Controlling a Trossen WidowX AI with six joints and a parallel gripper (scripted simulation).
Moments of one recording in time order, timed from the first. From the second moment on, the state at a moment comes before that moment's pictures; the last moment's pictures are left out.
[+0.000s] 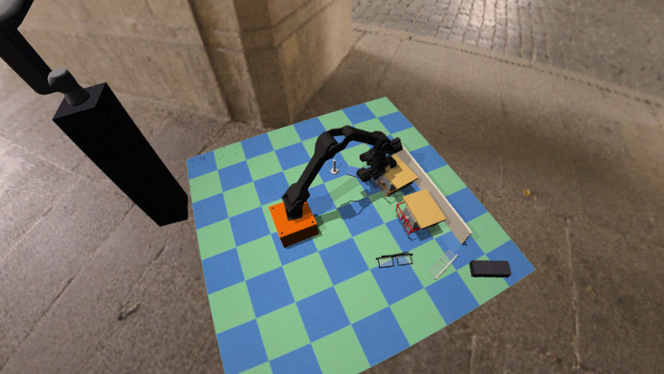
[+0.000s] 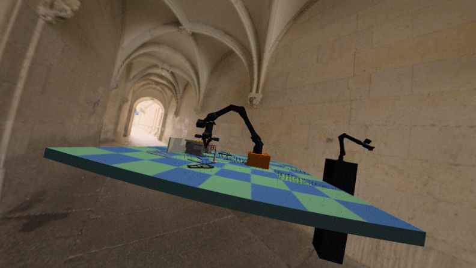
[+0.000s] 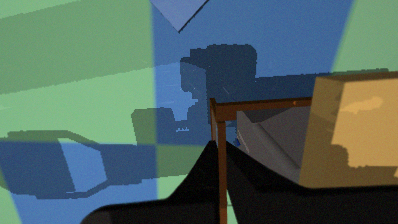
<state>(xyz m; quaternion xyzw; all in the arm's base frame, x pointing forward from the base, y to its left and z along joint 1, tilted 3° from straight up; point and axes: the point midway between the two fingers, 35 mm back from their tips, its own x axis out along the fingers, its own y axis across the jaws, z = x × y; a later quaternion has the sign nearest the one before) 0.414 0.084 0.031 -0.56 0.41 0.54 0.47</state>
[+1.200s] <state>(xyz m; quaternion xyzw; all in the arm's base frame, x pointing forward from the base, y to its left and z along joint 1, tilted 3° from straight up) 0.366 0.071 0.071 -0.56 0.41 0.54 0.47</state>
